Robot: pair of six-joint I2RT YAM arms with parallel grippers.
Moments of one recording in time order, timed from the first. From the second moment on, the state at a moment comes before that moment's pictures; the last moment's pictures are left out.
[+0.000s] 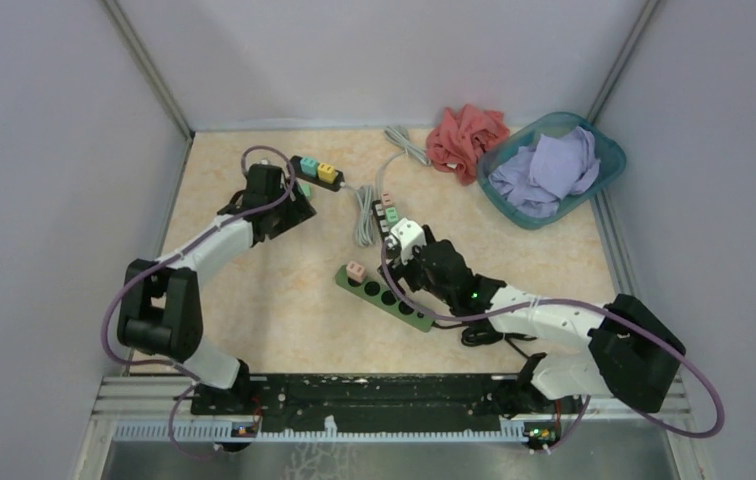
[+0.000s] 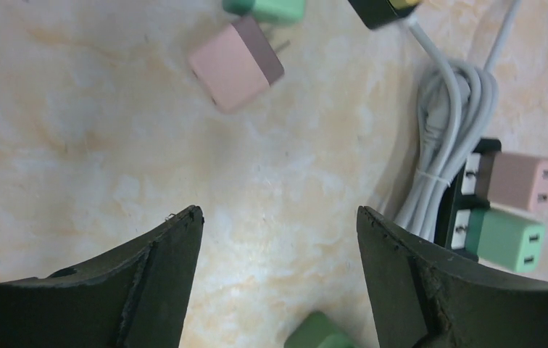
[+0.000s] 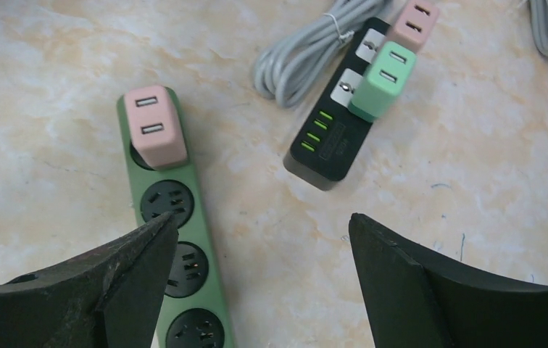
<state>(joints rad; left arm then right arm) -0.26 1.53 0.98 -0.22 -0.09 -0.66 0.89 1.26 0.61 0.24 0.15 -0.07</state>
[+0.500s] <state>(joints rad) -0.15 1.83 1.24 -0.20 -0.19 -0.45 0.89 1.18 0.39 0.60 0.29 -0.04</state>
